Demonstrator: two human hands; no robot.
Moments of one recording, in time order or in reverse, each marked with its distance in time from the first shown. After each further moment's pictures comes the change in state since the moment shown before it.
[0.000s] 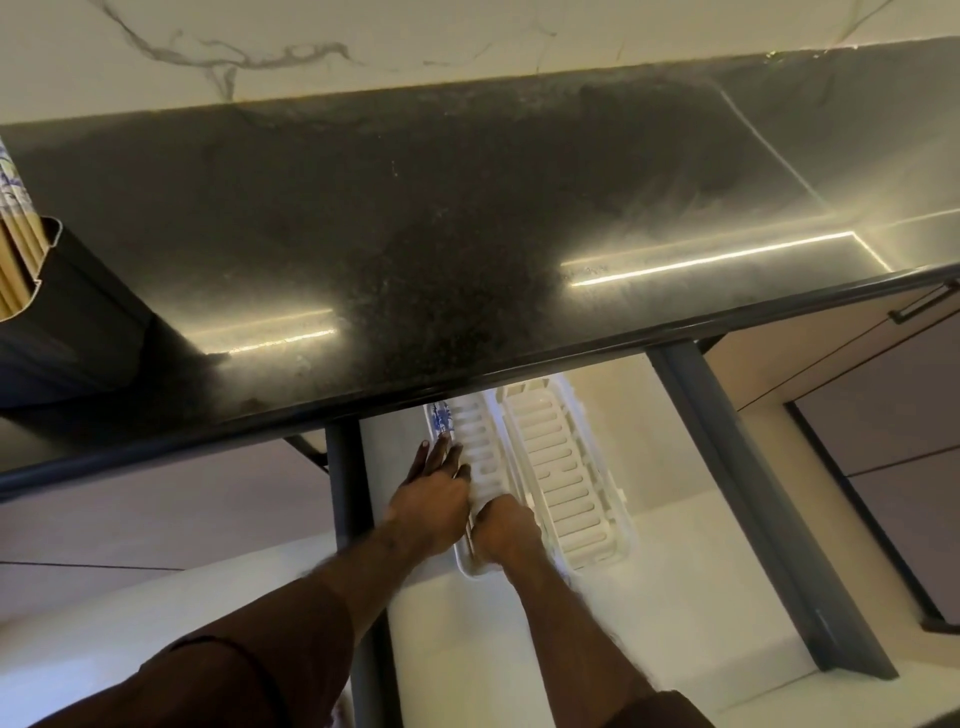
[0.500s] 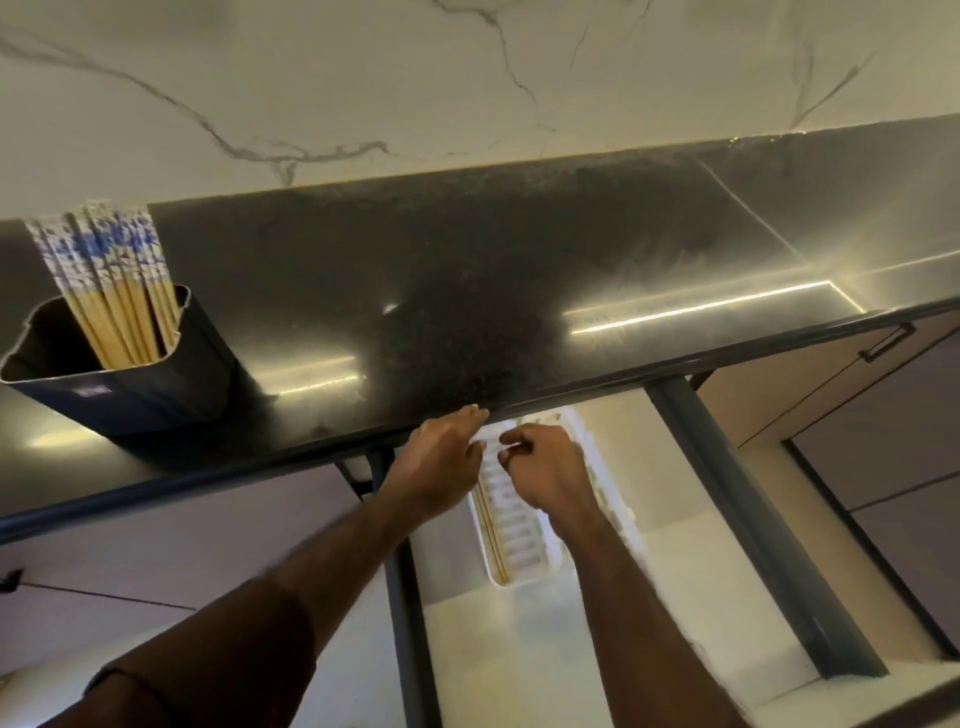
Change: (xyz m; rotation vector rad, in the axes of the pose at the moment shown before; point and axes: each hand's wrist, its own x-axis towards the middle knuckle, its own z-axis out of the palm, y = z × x) left_hand -0.069 -0.016 -0.127 -0.517 0.534 0.026; right_hand -0.095 -0.062 -0.106 0.305 0.338 -0.269
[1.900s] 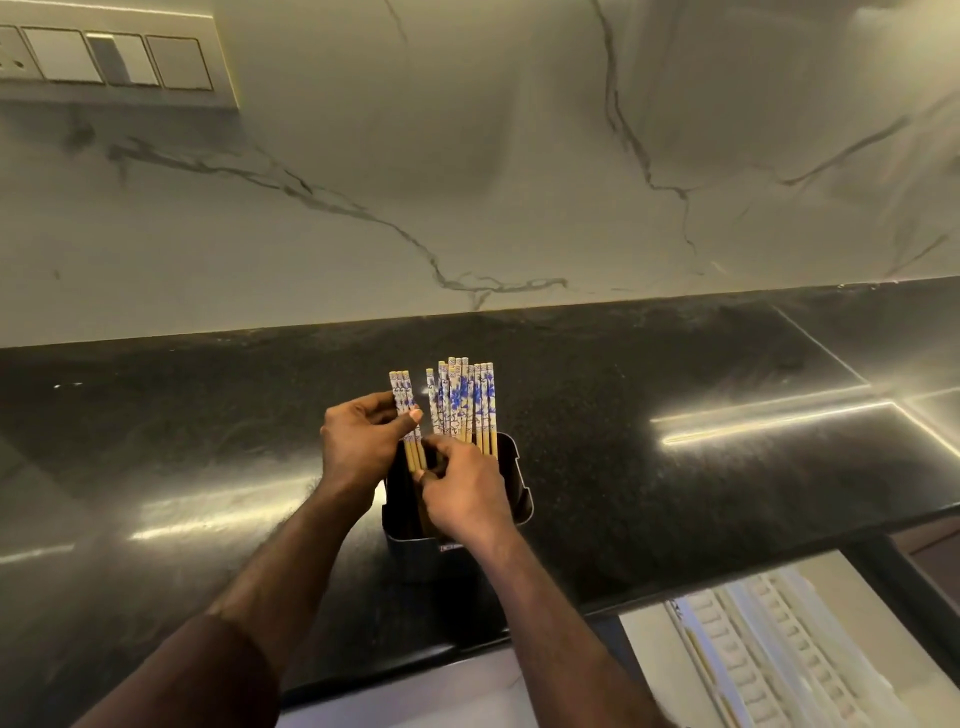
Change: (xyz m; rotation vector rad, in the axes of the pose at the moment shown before) left_hand 0.005 -0.303 -0.308 -0.918 0.520 -0.428; right_hand -0.005 -0.367 0.246 0.055 -0.088 -0.307
